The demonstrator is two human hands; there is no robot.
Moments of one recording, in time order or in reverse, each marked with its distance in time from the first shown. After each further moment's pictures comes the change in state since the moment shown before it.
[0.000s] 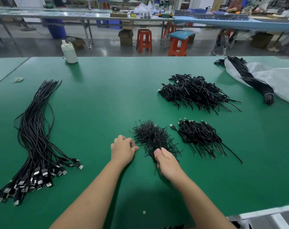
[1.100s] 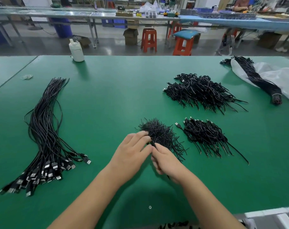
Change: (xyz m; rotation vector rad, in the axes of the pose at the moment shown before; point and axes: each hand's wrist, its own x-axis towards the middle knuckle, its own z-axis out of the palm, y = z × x) left_hand -0.081 0.021 -0.071 0.216 0.531 0.979; right_hand -0.009 -0.031 0.015 0.159 -0.230 -0.048
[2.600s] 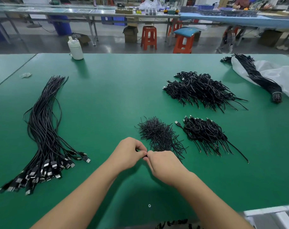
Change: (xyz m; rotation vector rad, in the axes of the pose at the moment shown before) left_hand 0.016 -0.007 -0.006 -0.537 -0.619 -0.877; right_hand -0.001 0.014 -0.003 -1.338 0.001 -0.460
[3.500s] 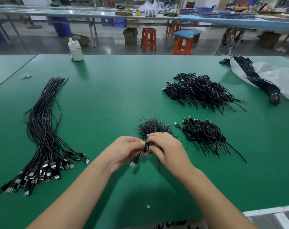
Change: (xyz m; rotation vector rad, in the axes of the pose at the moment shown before) left_hand 0.003 -0.002 -0.007 -1.058 -0.209 -0.201; right_hand -0.002 0.014 -0.035 0.404 0.510 -0.024
